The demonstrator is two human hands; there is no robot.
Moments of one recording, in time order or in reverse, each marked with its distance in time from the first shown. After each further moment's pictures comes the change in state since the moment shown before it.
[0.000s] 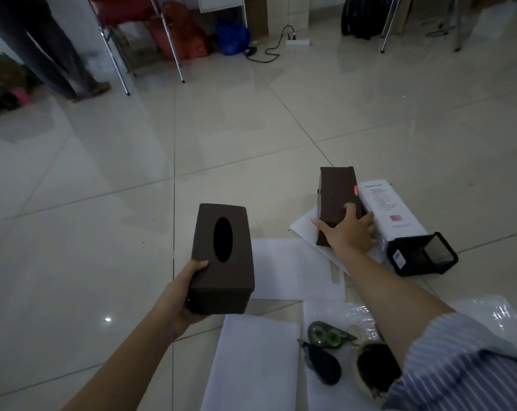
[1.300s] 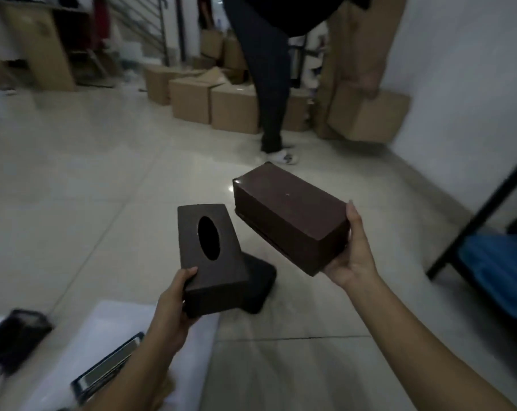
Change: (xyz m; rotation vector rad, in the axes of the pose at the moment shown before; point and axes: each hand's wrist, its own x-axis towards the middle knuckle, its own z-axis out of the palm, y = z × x) left_hand -0.310 -0.207 0.409 0.466 -1.131 -0.128; right_hand -0.410 0.392 -0.456 1.679 0.932 0.332
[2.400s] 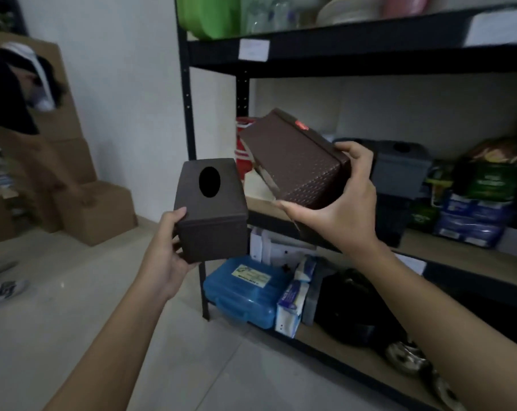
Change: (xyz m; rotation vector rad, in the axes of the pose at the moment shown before) left_hand -0.217 0.089 0.495 0.152 -1.037 -0.068; right_hand -0.302 -0.386 -0.093 -1.344 1.083 -1.374
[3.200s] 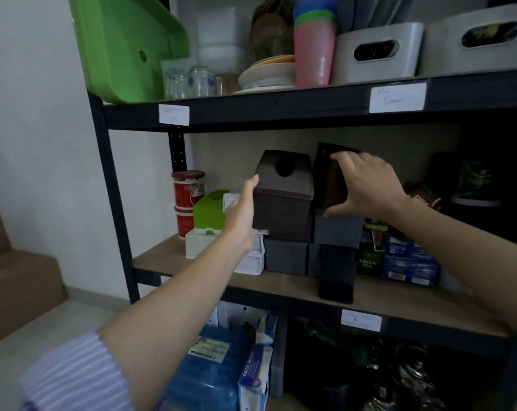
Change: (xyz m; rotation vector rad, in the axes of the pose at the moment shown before) left_hand 0.103 -0.005 0.266 0.108 -0.384 -0.061; right_hand 0.157 0.141 -0.113 -1.144 -0.375 -0.155
